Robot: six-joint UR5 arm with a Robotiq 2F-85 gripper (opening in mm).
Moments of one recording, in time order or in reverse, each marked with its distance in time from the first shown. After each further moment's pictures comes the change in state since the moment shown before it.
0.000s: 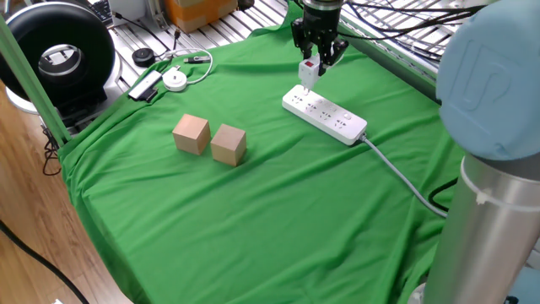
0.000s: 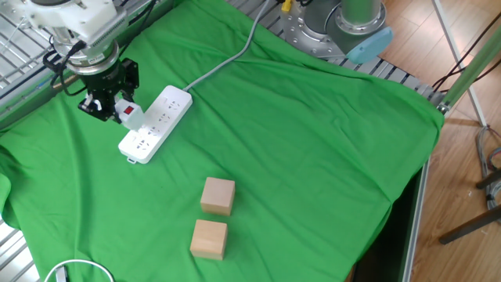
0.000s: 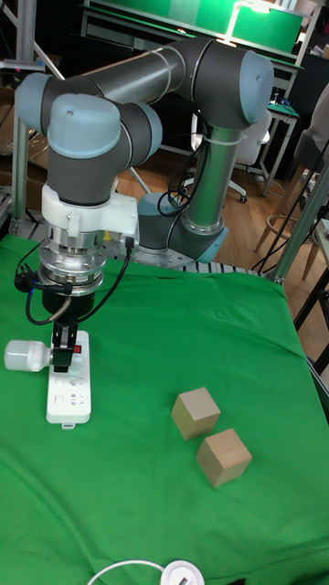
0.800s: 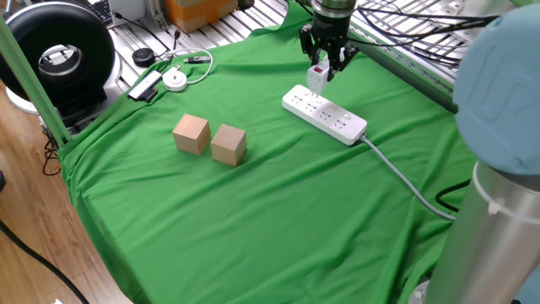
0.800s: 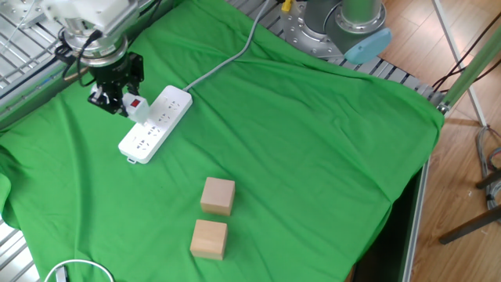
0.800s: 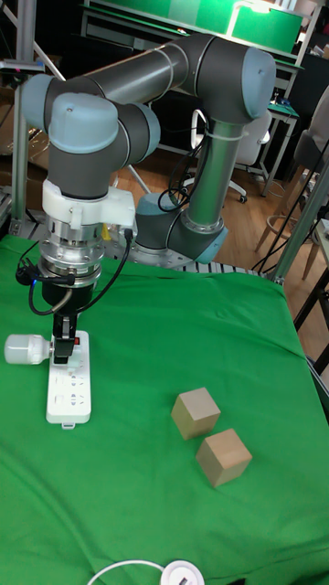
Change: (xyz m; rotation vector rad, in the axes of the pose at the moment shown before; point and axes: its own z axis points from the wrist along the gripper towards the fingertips) arm 0.003 0.026 0.009 0.013 0.009 -0.055
